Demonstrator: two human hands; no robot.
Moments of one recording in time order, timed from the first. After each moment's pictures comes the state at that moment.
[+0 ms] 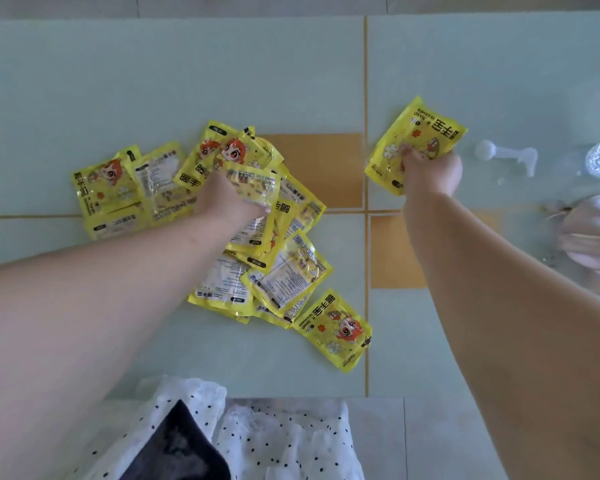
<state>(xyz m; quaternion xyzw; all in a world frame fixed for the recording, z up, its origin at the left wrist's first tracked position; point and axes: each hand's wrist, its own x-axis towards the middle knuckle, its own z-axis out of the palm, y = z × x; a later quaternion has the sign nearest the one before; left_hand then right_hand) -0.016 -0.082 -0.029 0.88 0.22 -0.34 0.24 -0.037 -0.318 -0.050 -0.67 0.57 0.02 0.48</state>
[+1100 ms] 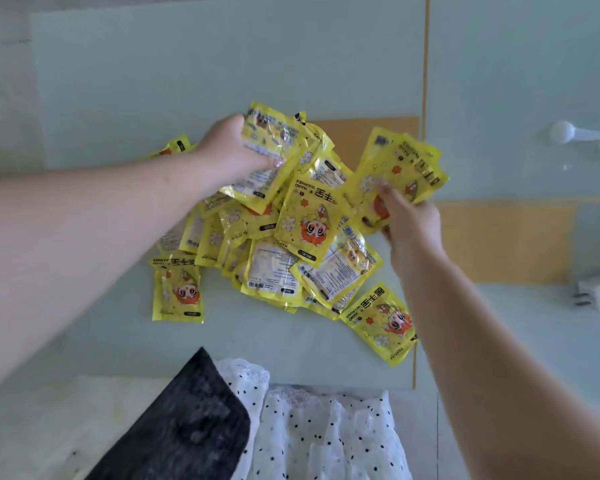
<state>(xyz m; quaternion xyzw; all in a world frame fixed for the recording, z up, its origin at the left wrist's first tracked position) 0.043 -0.029 -0.011 0.90 0.09 -0.36 0.24 -0.083 -0.214 -0.034 -0.56 0.56 0.13 0.60</state>
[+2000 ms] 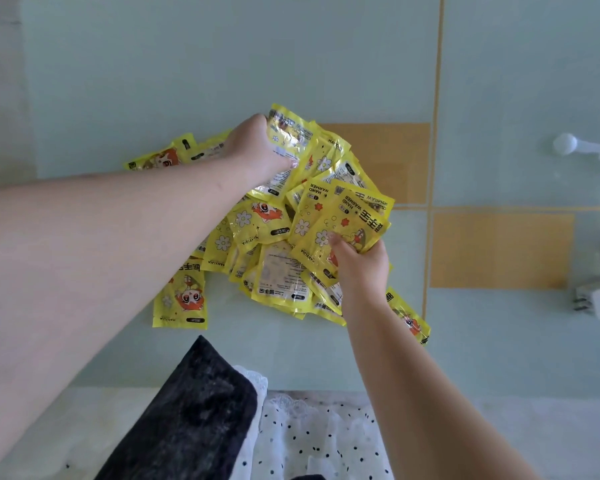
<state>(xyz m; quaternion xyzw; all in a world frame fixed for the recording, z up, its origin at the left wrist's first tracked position) 0.051 -0.033 -0.037 0.92 0.06 -0.34 0.21 -0.113 -0.134 -0.047 -0.57 0.56 0.13 0.58</state>
